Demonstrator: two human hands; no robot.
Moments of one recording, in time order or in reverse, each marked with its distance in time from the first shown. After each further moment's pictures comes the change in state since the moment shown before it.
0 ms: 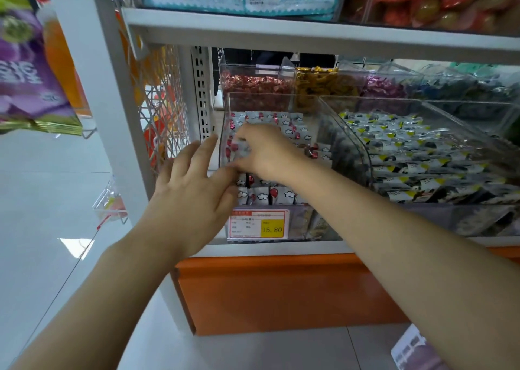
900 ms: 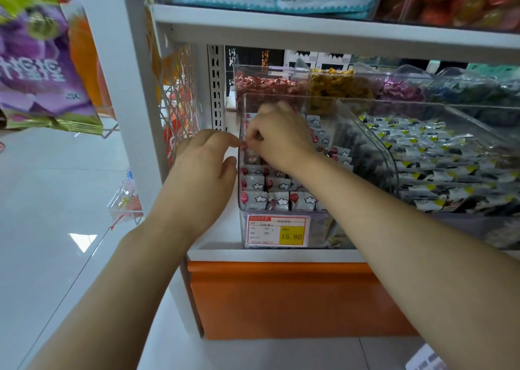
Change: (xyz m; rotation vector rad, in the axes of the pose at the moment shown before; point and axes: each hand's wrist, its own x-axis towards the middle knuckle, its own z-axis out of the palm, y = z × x) left_hand 0.025 -0.012 -0.009 -0.296 0.217 -0.085; right_hand 0.034 0.014 0.008 -0.328 0.299 -0.161
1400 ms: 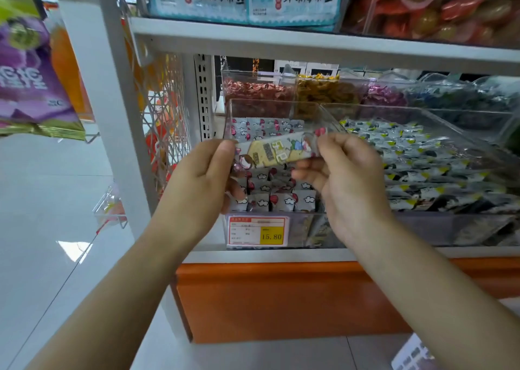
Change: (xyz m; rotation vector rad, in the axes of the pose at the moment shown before) left_hand -0.015 0.039 -0.004 -0.647 -0.041 -0.238; right_hand -0.099 -0.011 -0.070 1.435 0.448 0.704
